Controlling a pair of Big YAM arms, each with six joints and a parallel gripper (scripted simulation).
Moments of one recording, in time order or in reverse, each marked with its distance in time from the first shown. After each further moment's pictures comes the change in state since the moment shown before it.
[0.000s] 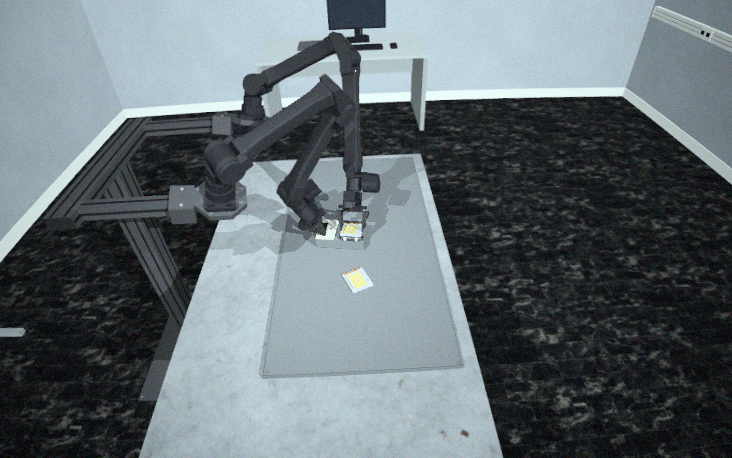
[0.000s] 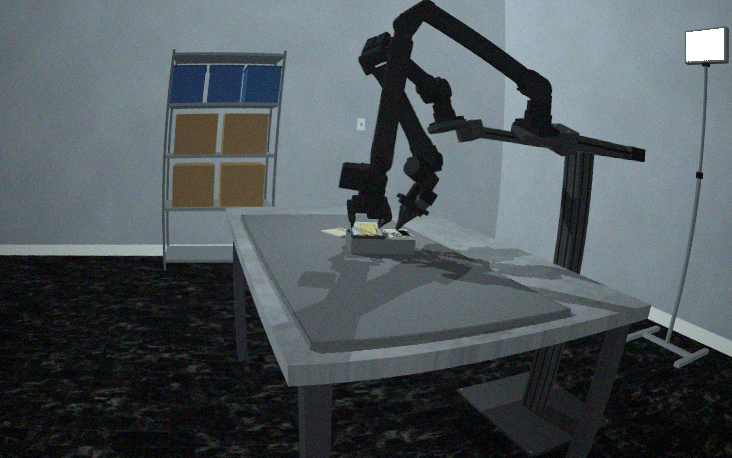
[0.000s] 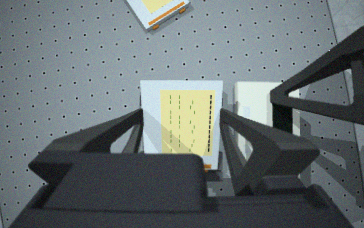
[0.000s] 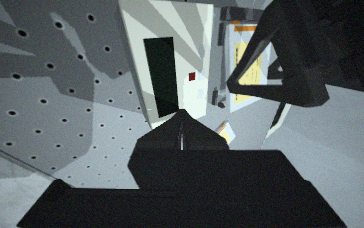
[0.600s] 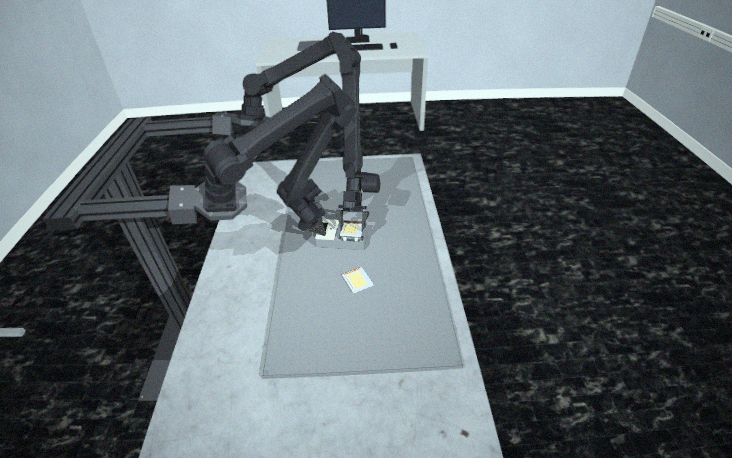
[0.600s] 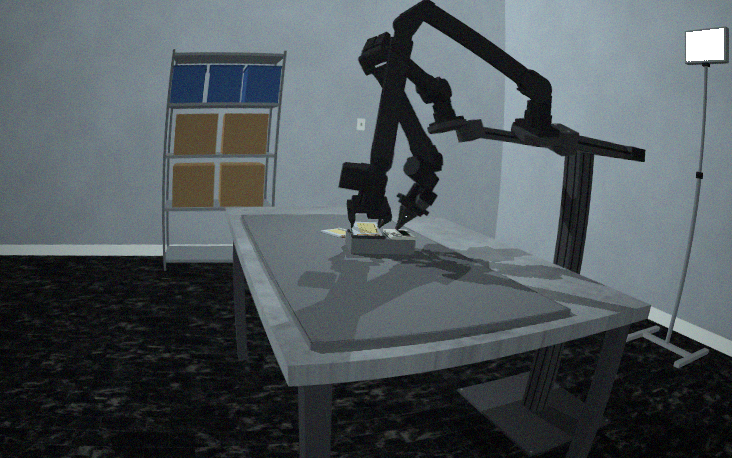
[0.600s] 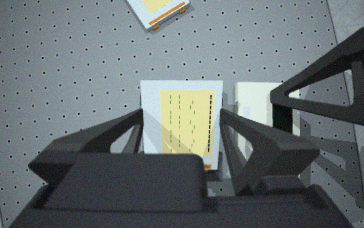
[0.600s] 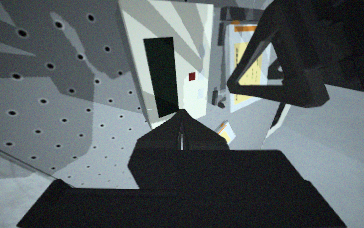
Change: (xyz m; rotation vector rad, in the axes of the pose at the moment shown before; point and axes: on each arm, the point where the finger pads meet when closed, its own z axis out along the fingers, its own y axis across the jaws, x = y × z) left arm 0.000 0.000 0.000 -0.001 0.000 -0.003; right arm 0.000 0.000 0.000 0.000 0.000 0.000
